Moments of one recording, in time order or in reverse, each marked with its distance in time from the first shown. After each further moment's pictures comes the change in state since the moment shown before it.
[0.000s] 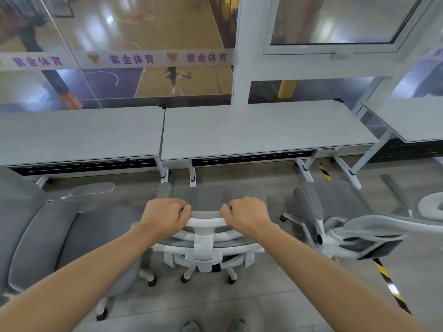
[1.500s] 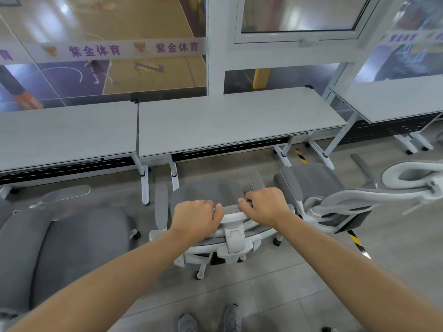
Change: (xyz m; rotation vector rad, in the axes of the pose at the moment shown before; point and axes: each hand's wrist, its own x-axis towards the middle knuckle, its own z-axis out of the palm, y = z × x) left_hand 0.003 0.112 0.007 -0.079 -0.046 0.044; right_hand -0.044 0.071 -0.003 -0.160 0.132 0.042
